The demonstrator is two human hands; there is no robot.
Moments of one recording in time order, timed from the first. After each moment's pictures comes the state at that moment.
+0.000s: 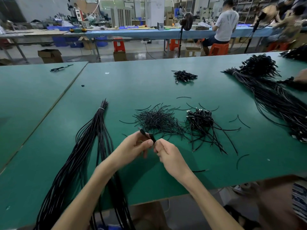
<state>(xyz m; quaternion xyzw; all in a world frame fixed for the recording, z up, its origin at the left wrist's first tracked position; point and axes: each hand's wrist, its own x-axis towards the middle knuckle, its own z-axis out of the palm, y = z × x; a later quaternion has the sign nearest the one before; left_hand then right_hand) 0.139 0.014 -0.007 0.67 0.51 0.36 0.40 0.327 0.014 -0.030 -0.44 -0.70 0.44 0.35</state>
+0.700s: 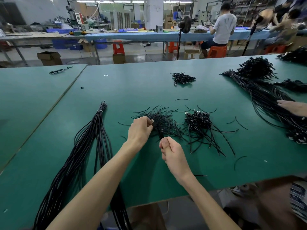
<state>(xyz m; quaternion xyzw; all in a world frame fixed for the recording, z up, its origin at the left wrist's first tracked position) 0.178 0.095 -0.009 0.61 0.71 0.32 0.13 0.332 0.015 -0.026 -0.46 -0.62 0.45 0.45</state>
